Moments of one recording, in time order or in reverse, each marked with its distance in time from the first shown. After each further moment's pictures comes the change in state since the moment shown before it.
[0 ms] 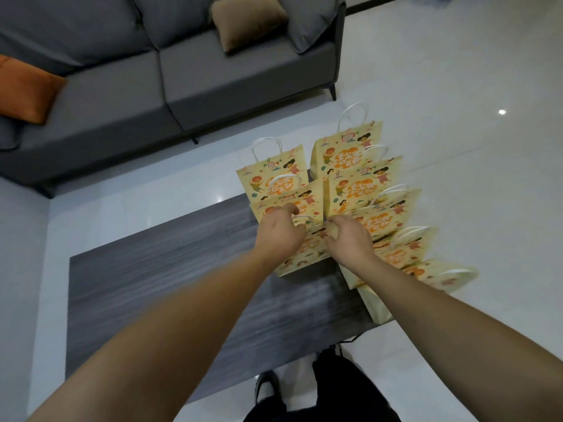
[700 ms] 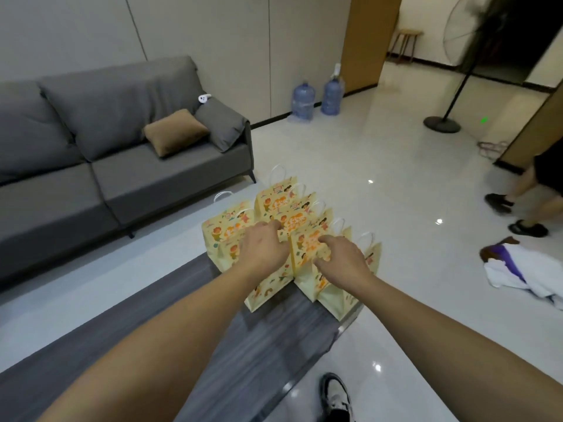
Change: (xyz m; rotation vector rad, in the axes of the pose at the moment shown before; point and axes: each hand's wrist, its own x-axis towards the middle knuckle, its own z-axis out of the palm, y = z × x) left_hand -0.152 -0.005 -0.061 0.118 0.058 0.489; right_hand -0.227 -0.054 -0.037 -0.006 0.325 0.195
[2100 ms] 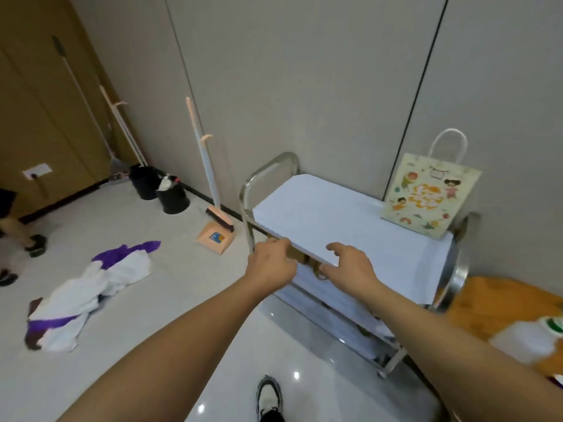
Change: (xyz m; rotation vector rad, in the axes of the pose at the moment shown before) left_hand -0.608 0.745 0.454 0.231 -0.918 1.652; right_hand -0.775 0.609 -0.177 0.401 0.899 1.579
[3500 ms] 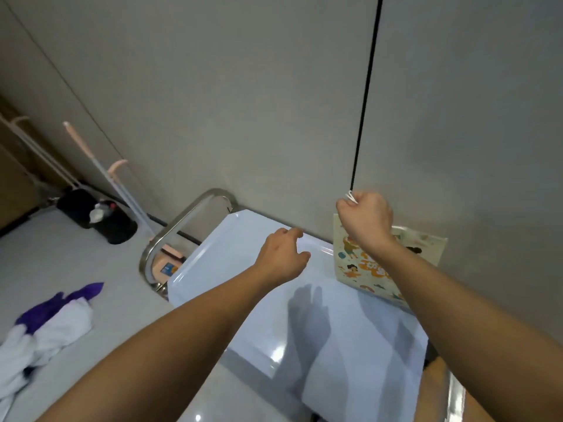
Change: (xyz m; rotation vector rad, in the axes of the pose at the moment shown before) left_hand 0.362 0.209 0.063 -0.002 -0.127 0.092; right_hand 0.350 0.139 -0.209 0.237 0.493 0.194
